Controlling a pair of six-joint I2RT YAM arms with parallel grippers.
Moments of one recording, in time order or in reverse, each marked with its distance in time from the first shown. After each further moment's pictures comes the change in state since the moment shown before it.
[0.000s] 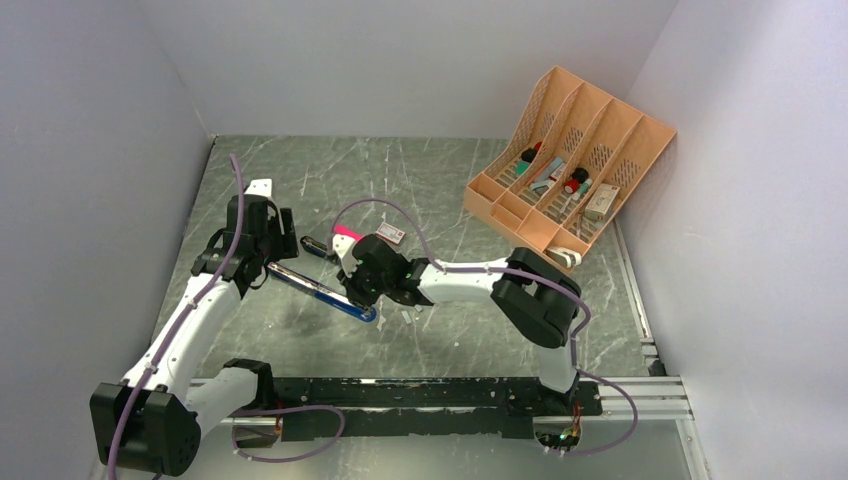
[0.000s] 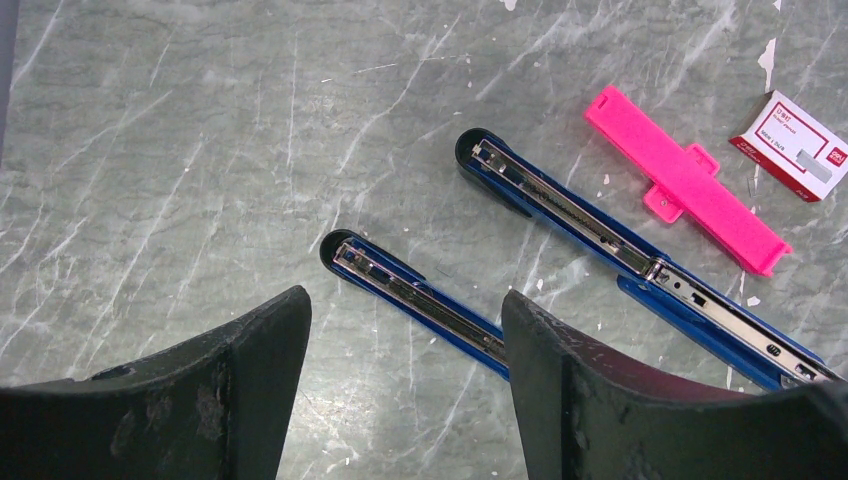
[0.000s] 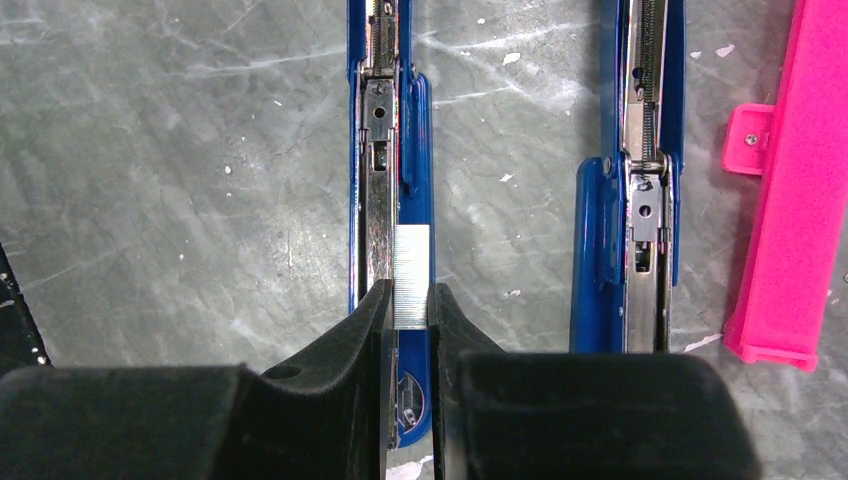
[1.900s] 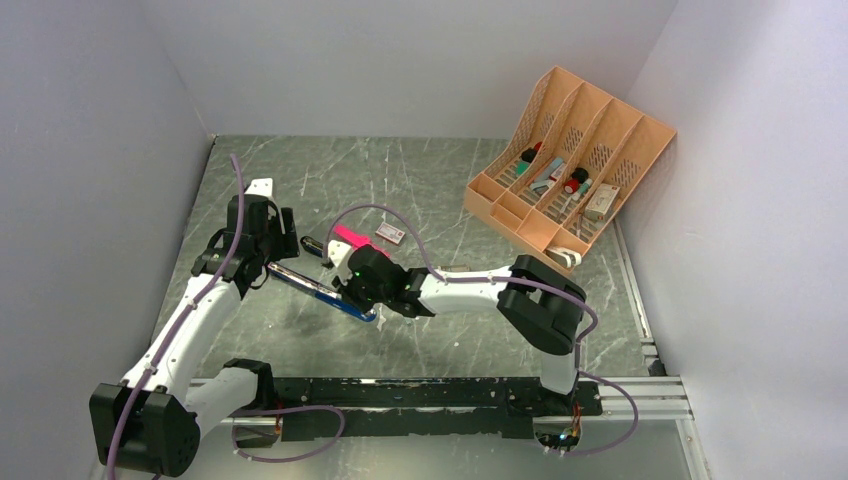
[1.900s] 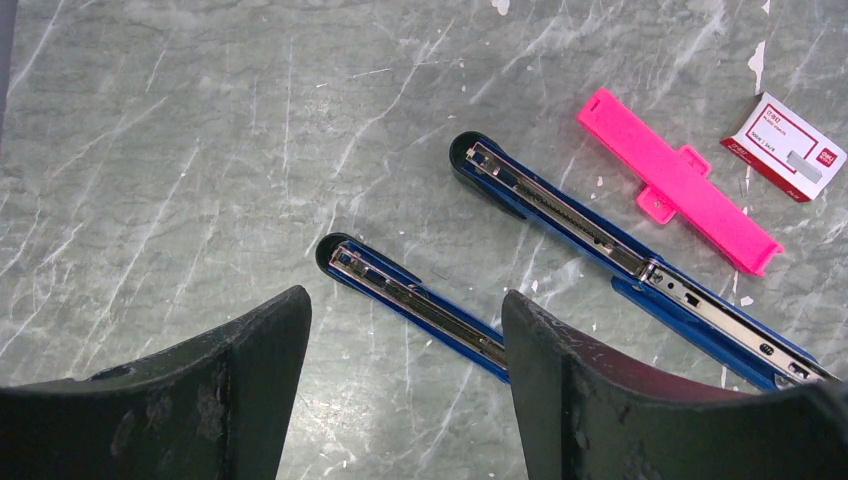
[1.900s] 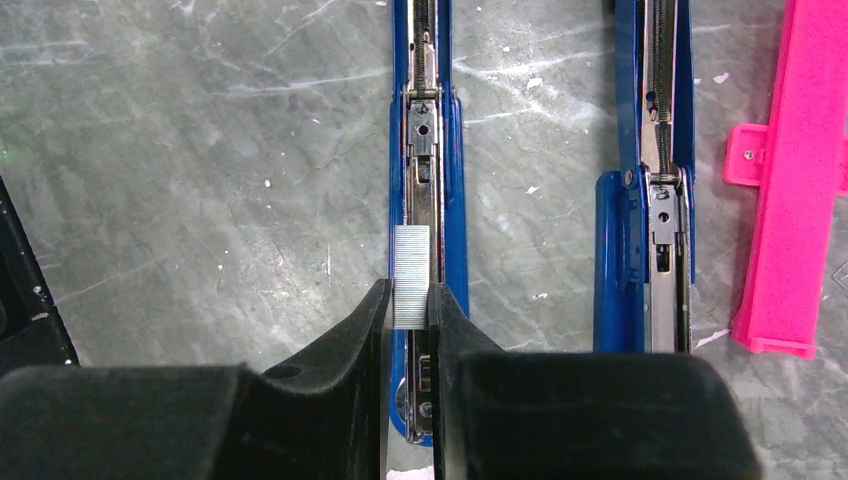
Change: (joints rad) left arm -0.010 -0.003 0.000 0.006 0.002 0.000; right arm 0.069 -0.045 -0.040 0.056 0.090 0.011
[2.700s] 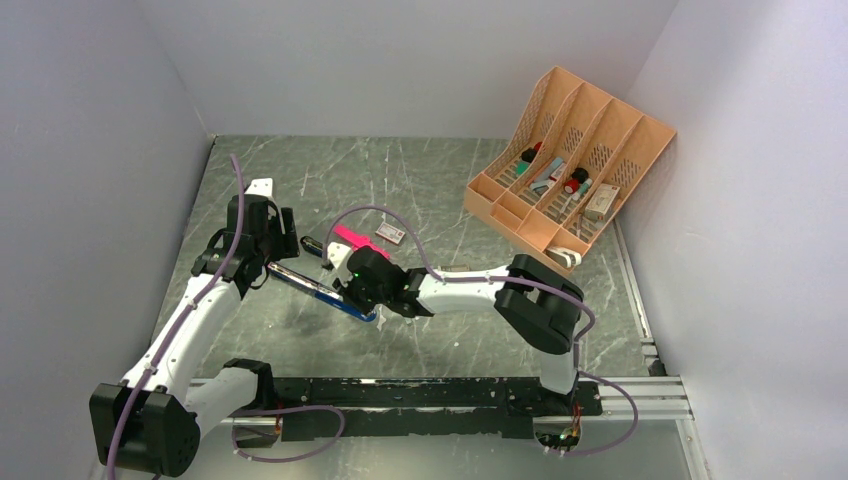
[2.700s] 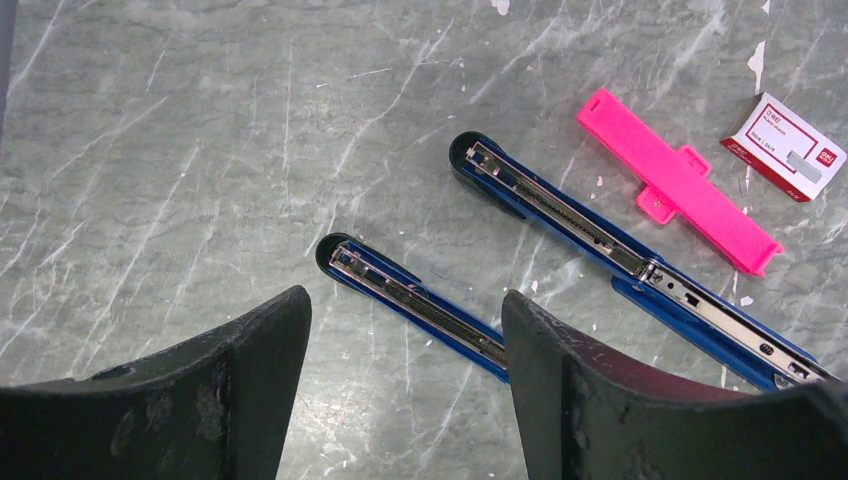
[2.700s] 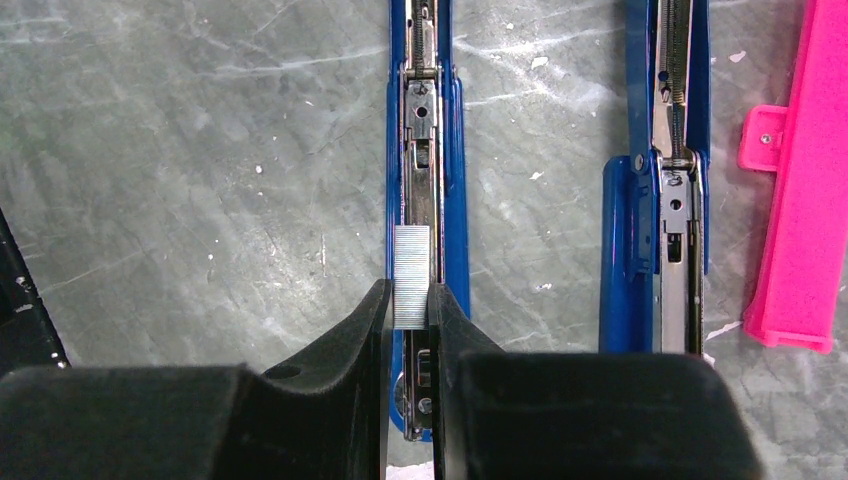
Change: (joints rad) left arm 0.000 0.000 0.000 0.000 0.000 0.000; right arm 0.000 0.012 0.006 -0.024 -0.001 0.000
